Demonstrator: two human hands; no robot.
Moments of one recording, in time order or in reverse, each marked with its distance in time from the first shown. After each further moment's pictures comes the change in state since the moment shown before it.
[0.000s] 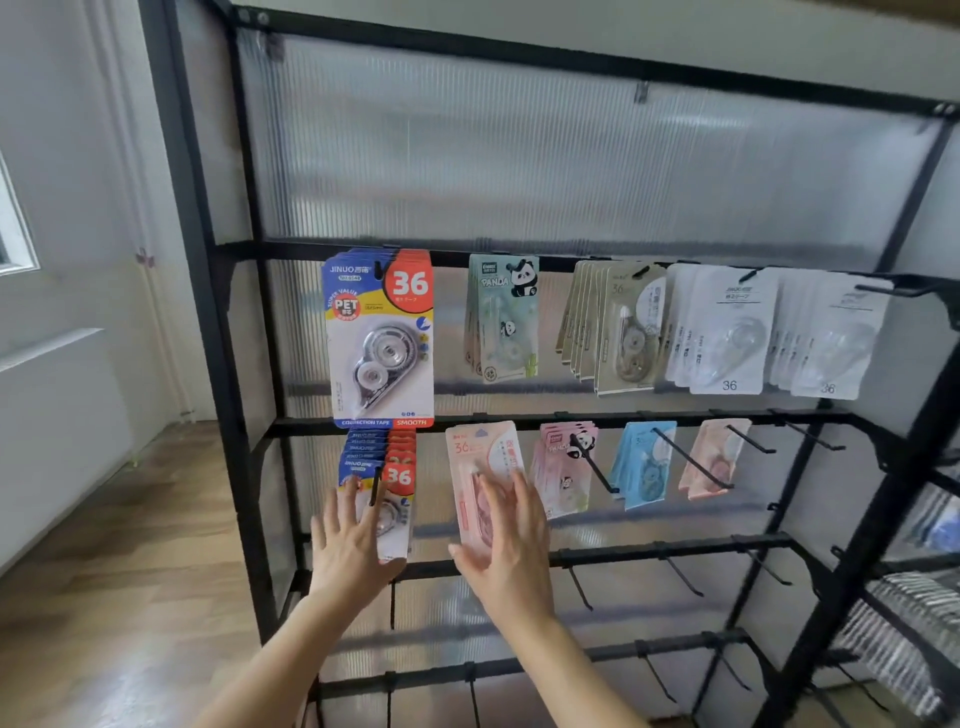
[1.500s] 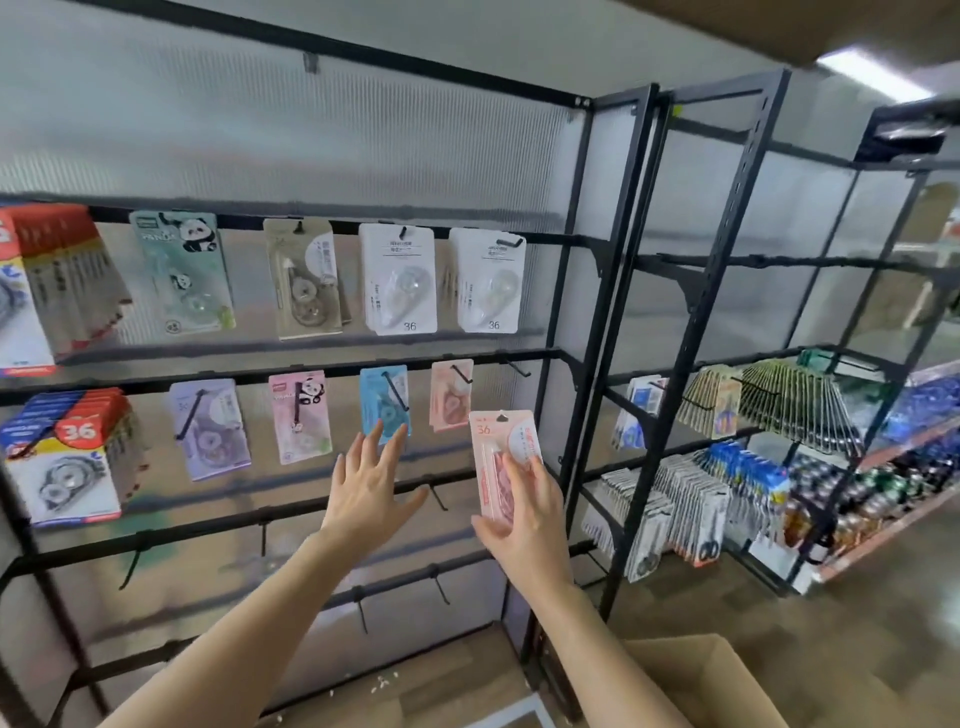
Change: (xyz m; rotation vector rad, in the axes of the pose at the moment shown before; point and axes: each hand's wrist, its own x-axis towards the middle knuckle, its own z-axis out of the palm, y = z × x) left_hand -0.133 0.361 0.014 -0.149 0.027 0.361; right_hand -0.115 0.225 -0.310 -0.117 0.011 0.241
